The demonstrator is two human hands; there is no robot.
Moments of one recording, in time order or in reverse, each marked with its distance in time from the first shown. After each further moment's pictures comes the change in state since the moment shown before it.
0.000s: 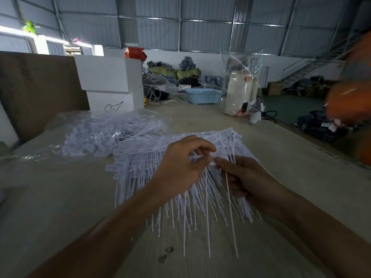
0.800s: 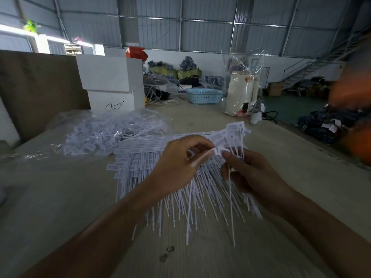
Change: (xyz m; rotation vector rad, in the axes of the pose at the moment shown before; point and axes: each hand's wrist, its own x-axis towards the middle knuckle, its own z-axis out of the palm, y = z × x) left_hand 0.003 -0.002 -0.006 -0.124 -0.053 -0.099; right_hand -0.006 -0.005 -0.005 -0.140 0.051 -0.197
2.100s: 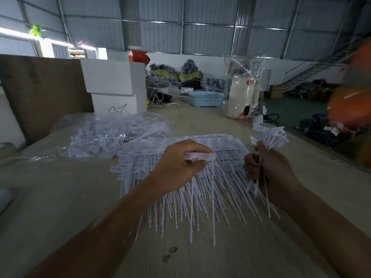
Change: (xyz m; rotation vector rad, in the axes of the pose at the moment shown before) left_hand 0.002 -0.017 -0.002 0.038 -0.058 -0.007; right_hand 0.019 0.008 -0.029 0.433 0.376 0.214
